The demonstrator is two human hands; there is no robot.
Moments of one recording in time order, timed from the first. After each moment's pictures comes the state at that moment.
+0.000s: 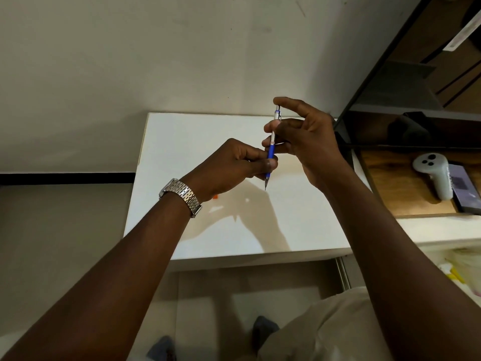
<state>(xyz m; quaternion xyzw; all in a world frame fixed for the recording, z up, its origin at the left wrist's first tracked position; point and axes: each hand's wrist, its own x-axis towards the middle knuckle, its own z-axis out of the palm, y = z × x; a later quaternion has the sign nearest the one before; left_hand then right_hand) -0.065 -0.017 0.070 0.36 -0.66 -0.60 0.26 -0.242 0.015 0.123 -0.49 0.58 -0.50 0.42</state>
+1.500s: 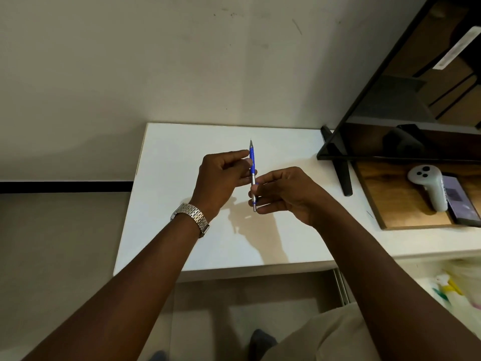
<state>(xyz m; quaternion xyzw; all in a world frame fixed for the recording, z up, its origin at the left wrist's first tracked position) -0.074 -0.014 0.047 0.47 -0.49 -0.59 0.44 -0.241 0.034 0.080 -0.37 0.64 -0.32 0.59</state>
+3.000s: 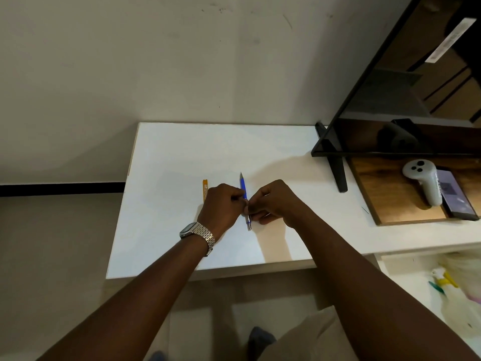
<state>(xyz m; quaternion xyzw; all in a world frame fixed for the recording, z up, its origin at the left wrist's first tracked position) -0.086 0.009 -0.008 0.56 -0.70 -0.37 0.24 -0.250 0.023 0.015 -0.41 0.73 -0.20 0.50</state>
